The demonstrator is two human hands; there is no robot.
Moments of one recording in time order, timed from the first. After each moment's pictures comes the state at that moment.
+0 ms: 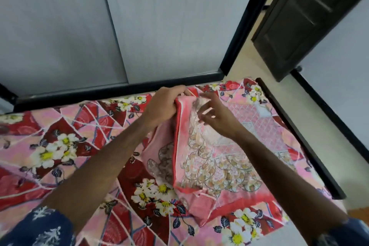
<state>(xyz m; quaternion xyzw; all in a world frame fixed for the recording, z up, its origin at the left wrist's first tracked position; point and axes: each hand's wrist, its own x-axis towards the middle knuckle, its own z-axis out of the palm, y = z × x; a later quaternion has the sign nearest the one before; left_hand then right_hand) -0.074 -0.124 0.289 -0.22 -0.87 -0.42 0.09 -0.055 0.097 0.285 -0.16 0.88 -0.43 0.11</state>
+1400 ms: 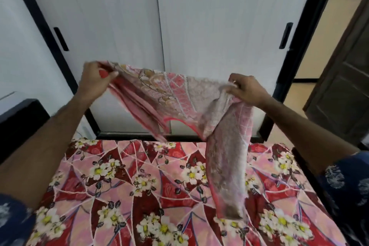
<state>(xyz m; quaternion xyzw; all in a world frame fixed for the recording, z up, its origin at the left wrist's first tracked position) 0.020 -0.228 0.546 0.13 -0.88 -0.30 0.34 -0.166 0.220 0.517 -0.40 0.86 -0.30 -0.12</state>
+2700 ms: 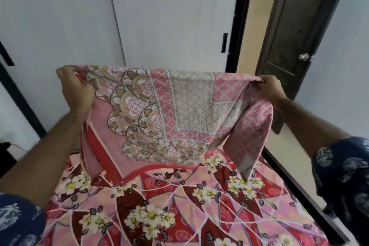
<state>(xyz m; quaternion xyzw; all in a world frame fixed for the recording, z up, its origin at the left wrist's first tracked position) 0.112 -0.149 0.545 0.15 -0.77 -0.32 0.52 0.006 0.395 0.541 -0.02 0.89 -0.41 -0.19</state>
